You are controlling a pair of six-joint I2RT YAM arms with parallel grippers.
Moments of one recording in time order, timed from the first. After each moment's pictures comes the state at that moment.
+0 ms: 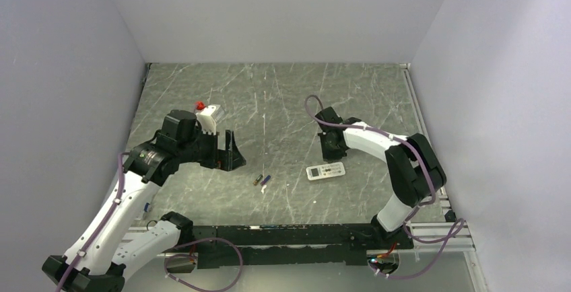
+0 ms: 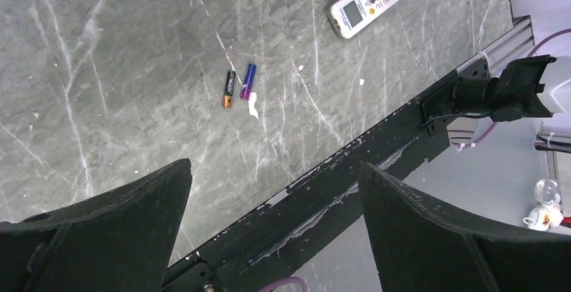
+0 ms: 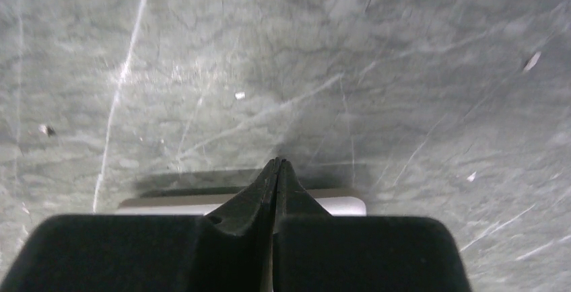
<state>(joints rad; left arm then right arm) -0.44 0.87 1.02 -0.88 0.35 -0.34 0.50 1.67 0.98 -0.59 0.13 0.39</state>
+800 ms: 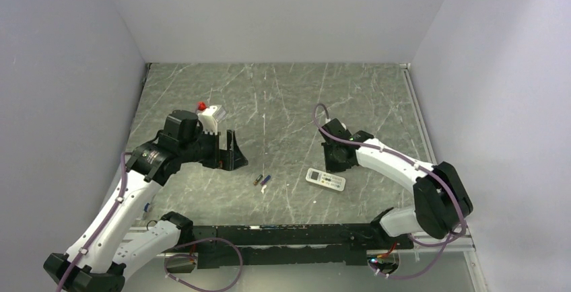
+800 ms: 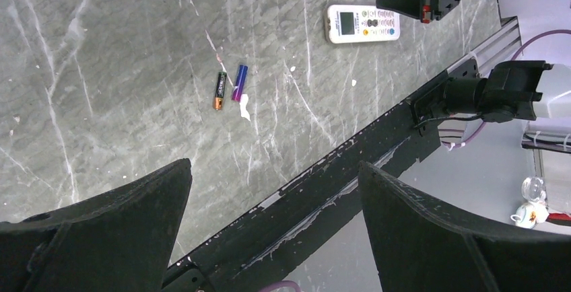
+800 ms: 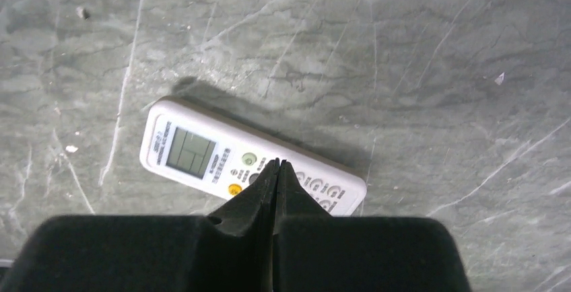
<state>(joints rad) -0.44 0.87 0.99 -0.84 0.38 -0.36 0.59 1.39 0.82 -0.66 0.12 0.51</state>
